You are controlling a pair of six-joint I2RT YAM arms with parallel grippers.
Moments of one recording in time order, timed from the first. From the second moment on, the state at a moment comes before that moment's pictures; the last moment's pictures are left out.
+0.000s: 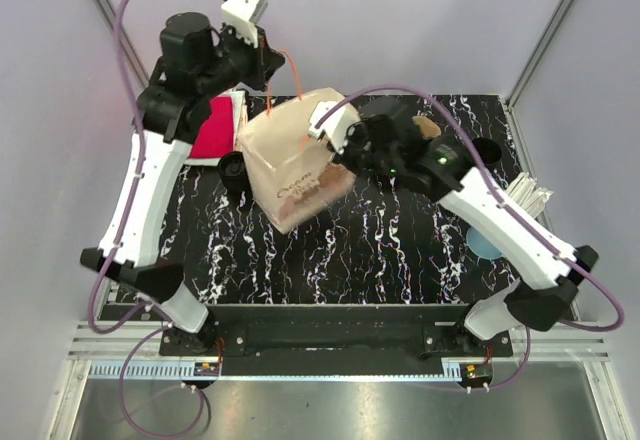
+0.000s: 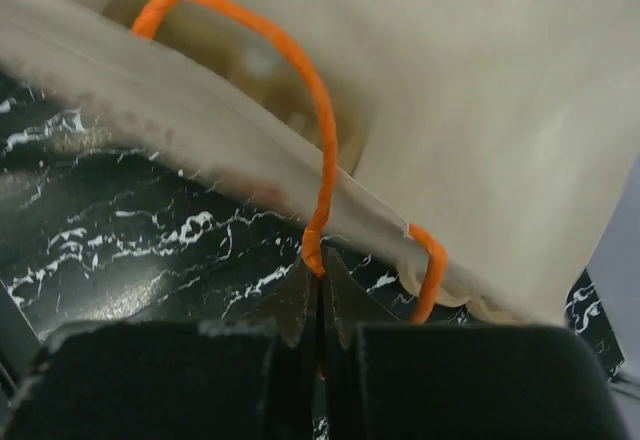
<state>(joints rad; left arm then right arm) -0.37 1.63 2.17 -0.69 0.32 0.04 0.84 1.47 1.80 -0.83 0.04 -0.43</state>
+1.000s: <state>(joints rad) -0.50 1.57 1.91 -0.63 0.34 0.09 0.84 1.29 1.44 -0.89 -0.08 -0.52</state>
